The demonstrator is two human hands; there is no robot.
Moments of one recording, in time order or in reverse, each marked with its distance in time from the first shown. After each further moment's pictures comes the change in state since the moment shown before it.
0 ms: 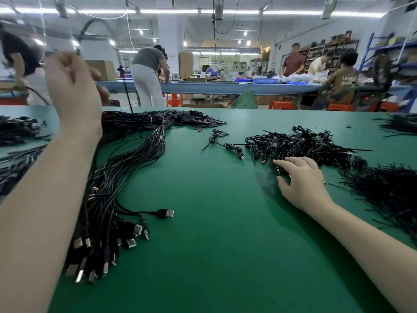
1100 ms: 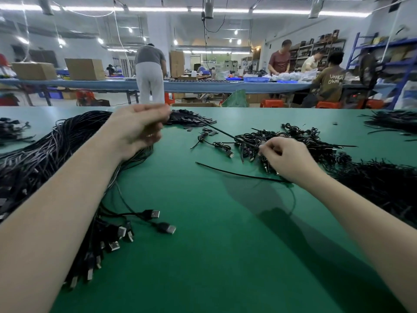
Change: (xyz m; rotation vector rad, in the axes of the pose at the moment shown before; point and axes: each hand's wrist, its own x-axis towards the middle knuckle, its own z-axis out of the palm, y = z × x) left_hand -0.069 -0.002 0.046 -0.147 -0.653 -0.383; right_hand 0.025 -0.020 -0.047 0.393 -0.026 -0.026
